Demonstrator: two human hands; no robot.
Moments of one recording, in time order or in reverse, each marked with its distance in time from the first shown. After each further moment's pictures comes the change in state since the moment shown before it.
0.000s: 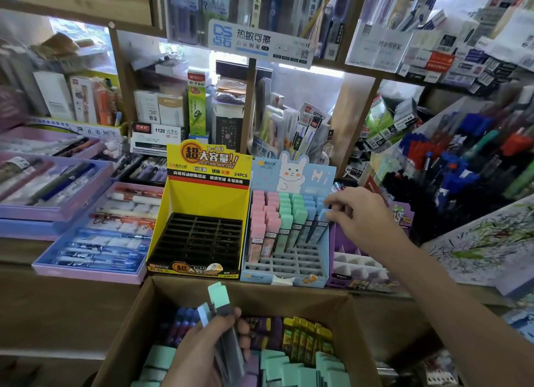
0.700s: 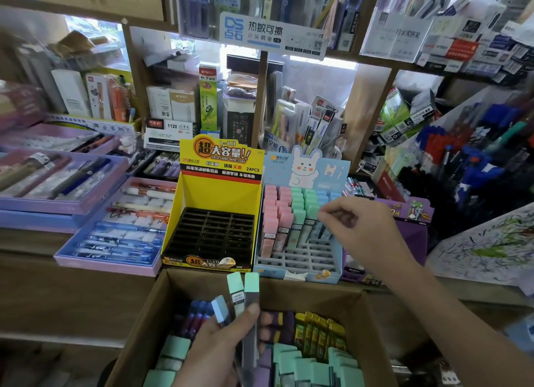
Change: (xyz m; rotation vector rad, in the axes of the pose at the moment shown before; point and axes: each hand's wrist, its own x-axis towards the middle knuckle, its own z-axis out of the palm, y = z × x) left_hand -0.020 0.000 -0.001 0.126 -0.020 0.109; right_hand -0.029 -0.037 0.018 0.304 0.118 -0.004
